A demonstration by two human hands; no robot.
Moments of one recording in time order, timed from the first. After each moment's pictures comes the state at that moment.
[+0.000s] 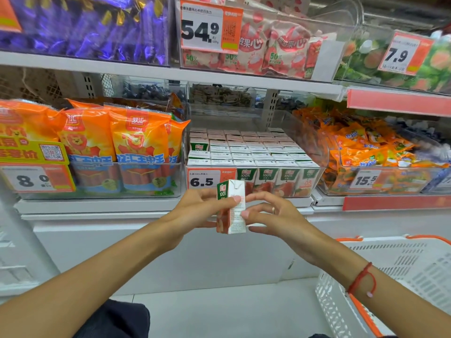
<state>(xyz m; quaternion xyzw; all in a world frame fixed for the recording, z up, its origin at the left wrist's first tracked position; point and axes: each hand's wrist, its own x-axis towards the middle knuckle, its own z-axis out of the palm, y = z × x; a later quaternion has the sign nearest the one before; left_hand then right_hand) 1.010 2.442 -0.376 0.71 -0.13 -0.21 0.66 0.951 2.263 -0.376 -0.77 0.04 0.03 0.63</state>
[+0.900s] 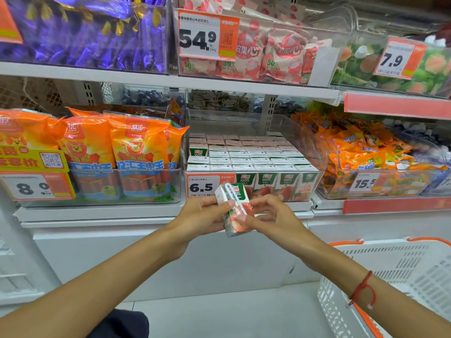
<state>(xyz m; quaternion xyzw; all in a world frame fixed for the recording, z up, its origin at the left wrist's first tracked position) 1.008 2.436 -0.380 0.69 -0.11 -0.21 0.69 0.950 2.266 -0.377 -0.84 0.07 -0.02 0.53</state>
